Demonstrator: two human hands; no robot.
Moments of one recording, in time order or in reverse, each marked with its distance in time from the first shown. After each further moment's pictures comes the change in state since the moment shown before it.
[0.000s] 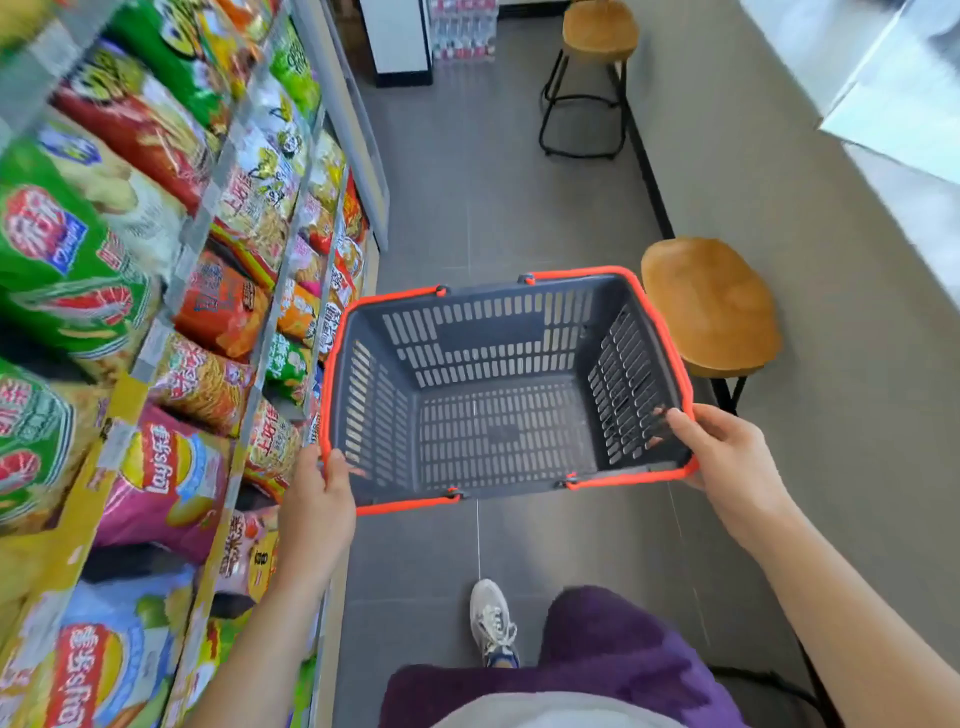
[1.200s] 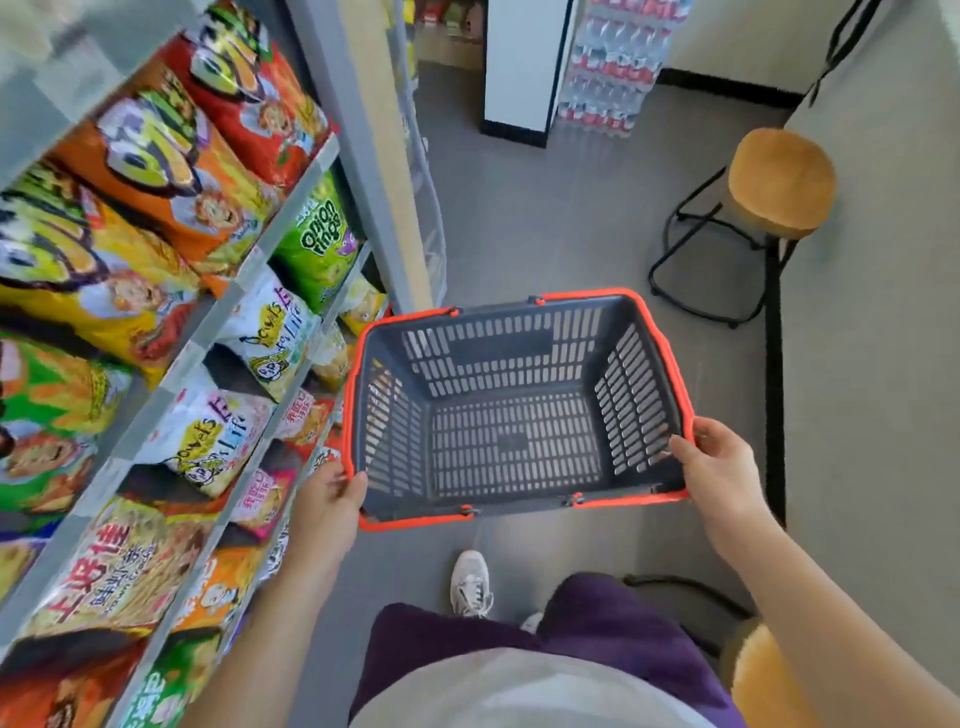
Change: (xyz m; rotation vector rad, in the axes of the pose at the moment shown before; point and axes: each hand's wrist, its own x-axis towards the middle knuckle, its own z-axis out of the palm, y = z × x) left_hand 0.630 0.247 0.176 -0.393 -0.030 -0.405; right_hand 0.696 -0.320 0.259 -0.203 -0.061 0.011
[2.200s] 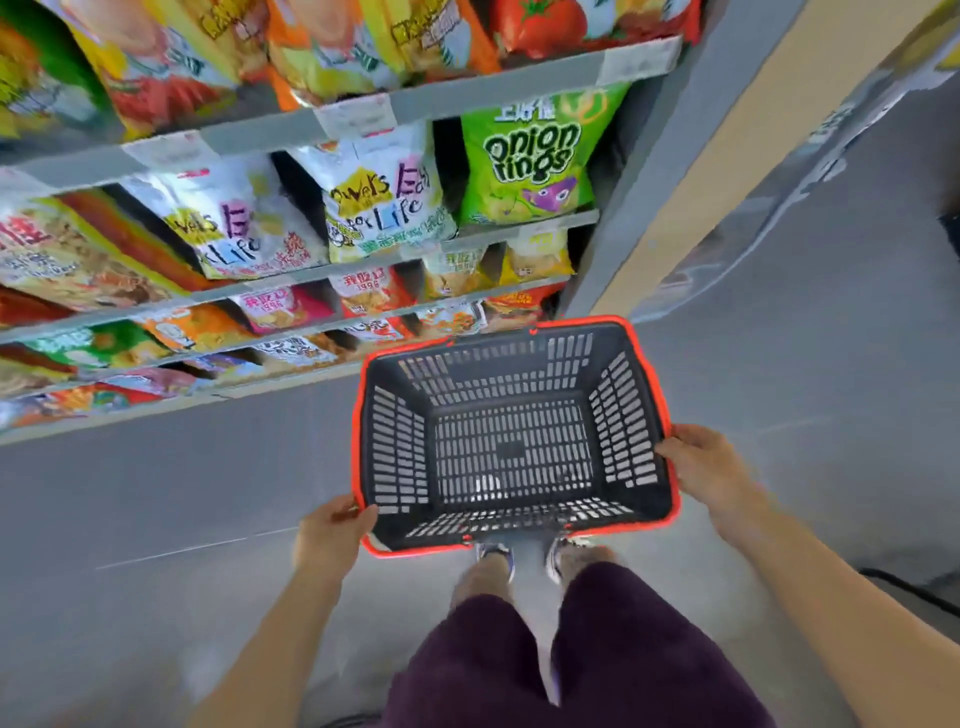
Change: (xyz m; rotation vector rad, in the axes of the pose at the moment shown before) left_hand 0.085 -0.028 0.234 -0.522 0.693 -0.855; right_hand 0.364 -0.100 0.279 -0.888 -1.044 -0.181
